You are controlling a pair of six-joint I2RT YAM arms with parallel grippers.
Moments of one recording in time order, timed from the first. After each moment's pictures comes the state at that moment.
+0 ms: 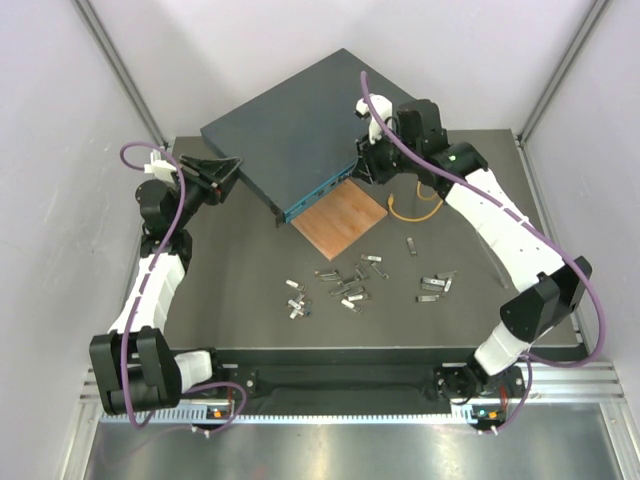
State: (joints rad) left arm 0.11 1.20 0.82 0.45 0.59 -1.28; right arm 0.54 1.63 1.77 -0.68 -0.29 -0.07
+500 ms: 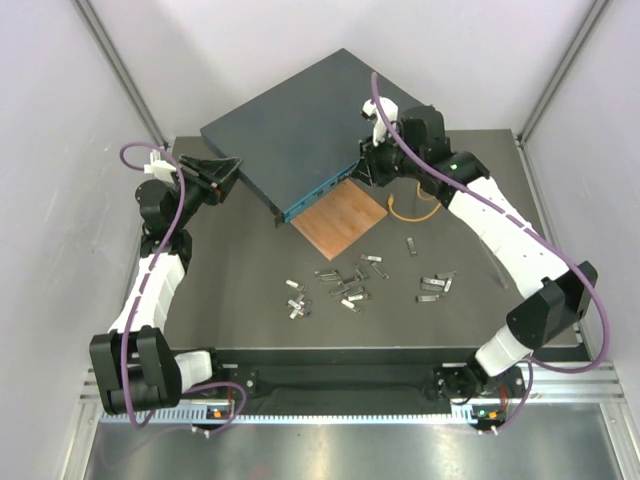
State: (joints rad) left arm 0.11 1.21 0.82 0.45 0.59 -1.28; right arm 0.54 1.59 1.68 -0.57 -0.30 0.00
